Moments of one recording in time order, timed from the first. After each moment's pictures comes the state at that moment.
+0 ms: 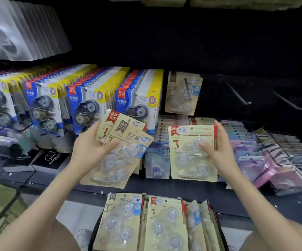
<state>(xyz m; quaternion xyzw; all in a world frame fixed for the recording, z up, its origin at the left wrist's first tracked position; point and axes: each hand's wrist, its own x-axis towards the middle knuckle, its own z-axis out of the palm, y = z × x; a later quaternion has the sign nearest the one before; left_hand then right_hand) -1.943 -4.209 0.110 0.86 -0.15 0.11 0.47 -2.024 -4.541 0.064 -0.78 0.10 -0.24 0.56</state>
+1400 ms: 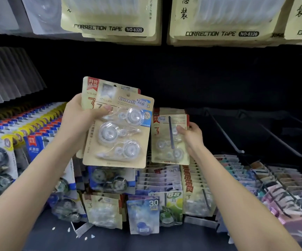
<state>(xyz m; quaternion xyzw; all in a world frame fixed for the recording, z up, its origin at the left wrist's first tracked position) -1.824 -4.310 0.236 0.72 -0.16 0.11 0.67 -1.820 -4.604 0.126 -0.63 0.20 -0.24 0.71</state>
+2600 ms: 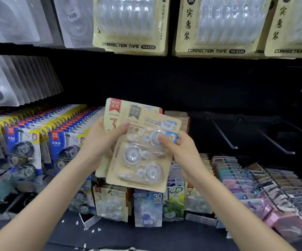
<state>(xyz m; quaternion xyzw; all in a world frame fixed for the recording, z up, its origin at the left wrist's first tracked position) -1.885 -4.300 0.211 0.70 -0.19 0.04 0.68 -1.951 -4.493 0.182 -0.70 0.03 -0.18 0.69</state>
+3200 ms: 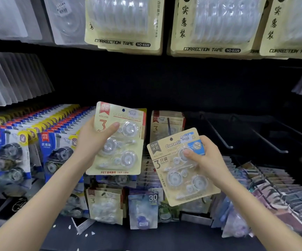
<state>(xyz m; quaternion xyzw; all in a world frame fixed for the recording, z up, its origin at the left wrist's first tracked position) -1.850 -4.301 0.193 0.75 -0.15 0.11 0.64 -1.970 -4.570 0.153 -0.81 0.08 -0.23 0.54</state>
